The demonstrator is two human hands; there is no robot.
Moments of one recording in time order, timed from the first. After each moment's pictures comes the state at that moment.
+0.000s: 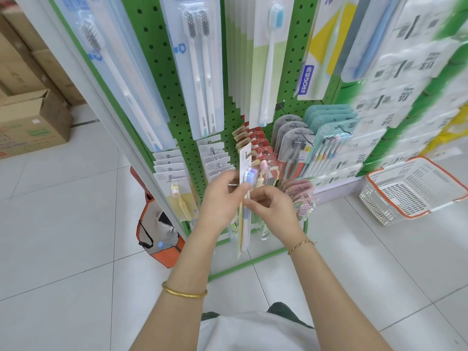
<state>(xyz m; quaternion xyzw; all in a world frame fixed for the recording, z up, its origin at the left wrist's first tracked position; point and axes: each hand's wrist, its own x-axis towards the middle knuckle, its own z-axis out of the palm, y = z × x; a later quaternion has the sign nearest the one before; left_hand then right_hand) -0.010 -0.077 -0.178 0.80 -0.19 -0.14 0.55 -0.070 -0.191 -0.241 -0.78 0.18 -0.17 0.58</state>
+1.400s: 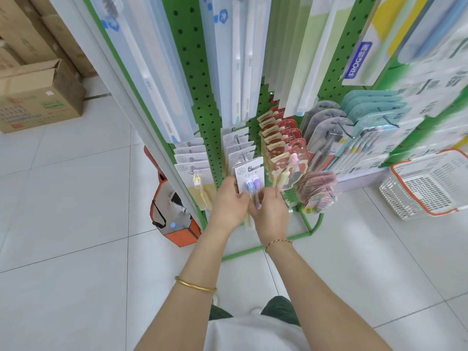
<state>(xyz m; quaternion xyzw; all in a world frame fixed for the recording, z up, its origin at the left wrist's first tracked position) 0.023 -0.056 -0.232 0.84 -0.08 -0.19 0.50 -0.022 -0.138 -0.292 -0.88 0.30 -0.15 0.34</state>
